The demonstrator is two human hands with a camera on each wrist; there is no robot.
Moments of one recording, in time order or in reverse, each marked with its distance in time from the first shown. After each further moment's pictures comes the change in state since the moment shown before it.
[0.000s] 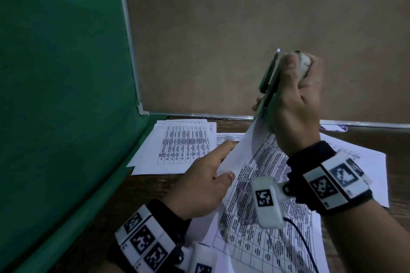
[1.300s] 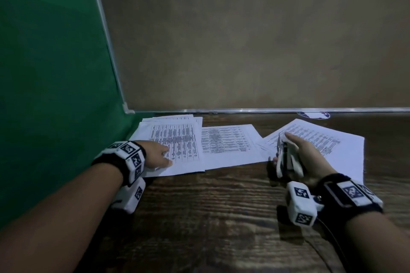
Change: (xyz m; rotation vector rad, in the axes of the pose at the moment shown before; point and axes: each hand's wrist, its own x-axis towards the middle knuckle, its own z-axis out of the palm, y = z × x) left_hand 0.084 -0.079 -0.085 1.004 -0.528 -0.692; right_hand -0.037 0.111 -0.149 0.234 0.137 1.263
